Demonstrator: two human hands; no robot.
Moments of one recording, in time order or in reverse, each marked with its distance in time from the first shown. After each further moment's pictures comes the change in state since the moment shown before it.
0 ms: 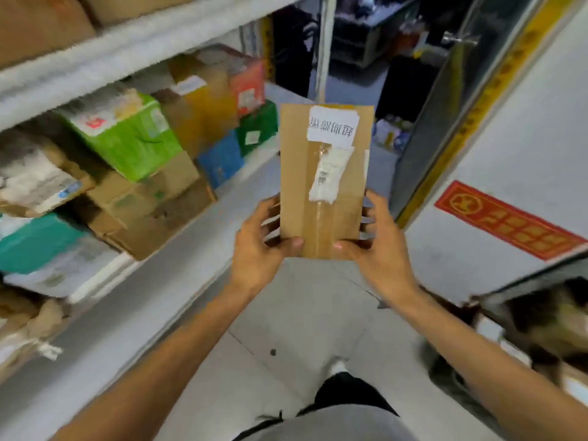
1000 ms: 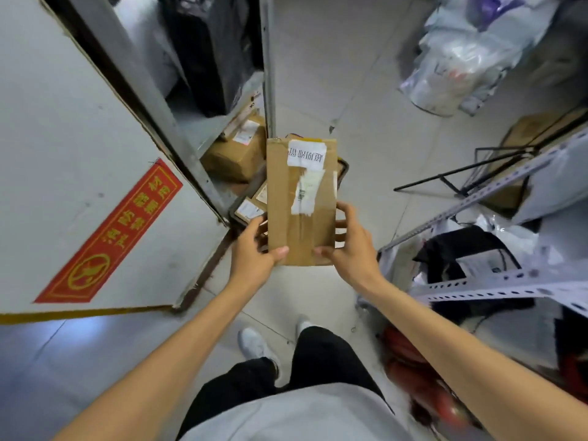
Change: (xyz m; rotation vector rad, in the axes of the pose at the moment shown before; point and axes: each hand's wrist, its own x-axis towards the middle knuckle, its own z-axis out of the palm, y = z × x) left_hand -0.002 -0.040 0.537 0.298 -1.689 0.036; right_hand -0.157 0.221 -0.251 0.030 1.457 0.893
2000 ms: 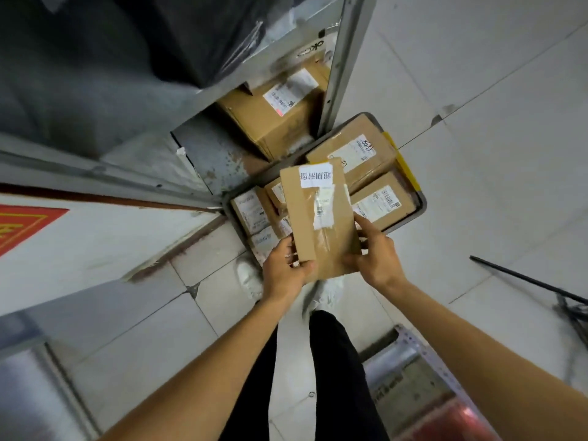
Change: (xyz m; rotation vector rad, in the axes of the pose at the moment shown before) left_hand 0.379 -0.147 0.144 -0.149 0.371 -0.557; right_hand 0.452 0.219 0.051 -0.365 -0.591 0.182
